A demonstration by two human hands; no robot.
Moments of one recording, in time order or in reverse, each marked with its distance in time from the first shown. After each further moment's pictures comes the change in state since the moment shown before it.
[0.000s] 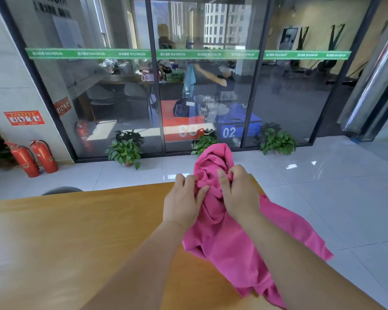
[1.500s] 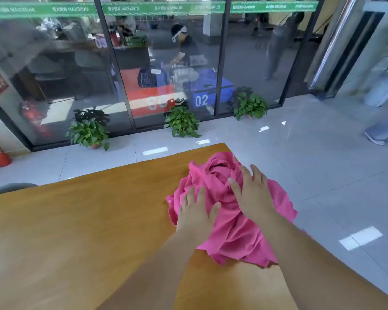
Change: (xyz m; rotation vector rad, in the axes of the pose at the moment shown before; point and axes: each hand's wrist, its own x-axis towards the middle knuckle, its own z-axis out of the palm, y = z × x) left_hand -0.071 0.050 0.127 -0.107 -0.592 -0.066; right_hand -0.055 0.150 -0.030 -0.388 -0.305 0.329
